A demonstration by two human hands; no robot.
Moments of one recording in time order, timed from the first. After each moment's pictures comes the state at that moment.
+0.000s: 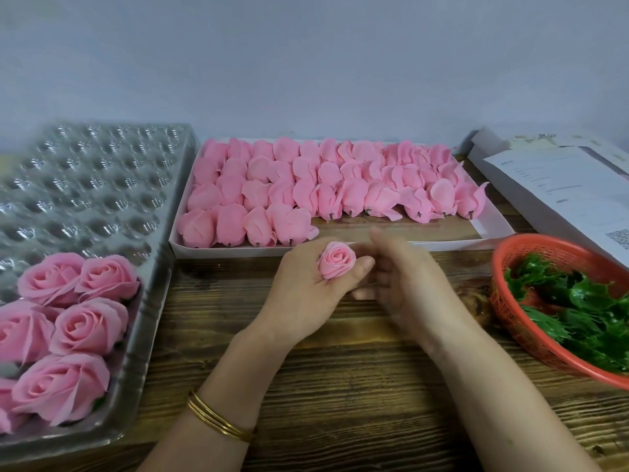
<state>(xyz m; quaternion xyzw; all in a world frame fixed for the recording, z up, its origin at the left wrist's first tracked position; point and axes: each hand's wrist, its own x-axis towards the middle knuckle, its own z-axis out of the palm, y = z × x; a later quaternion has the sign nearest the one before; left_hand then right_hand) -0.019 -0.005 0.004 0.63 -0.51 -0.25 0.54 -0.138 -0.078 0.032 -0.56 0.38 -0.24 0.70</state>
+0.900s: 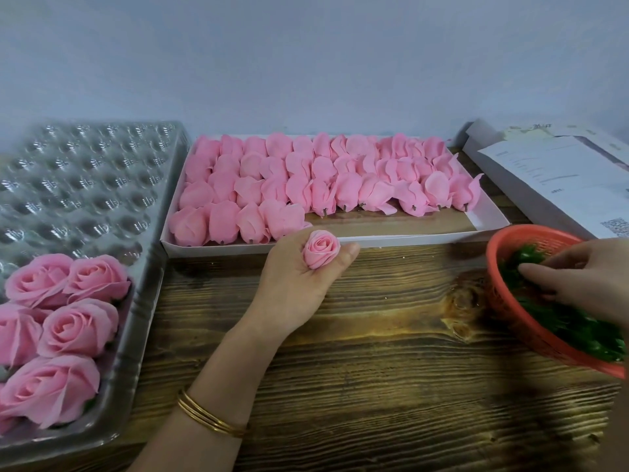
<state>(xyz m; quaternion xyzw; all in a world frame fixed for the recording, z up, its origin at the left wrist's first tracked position) -0.020 -0.003 0.011 0.65 -0.45 -0.26 0.55 -0.288 -0.163 0.052 -0.69 0.70 -0.12 0.17</state>
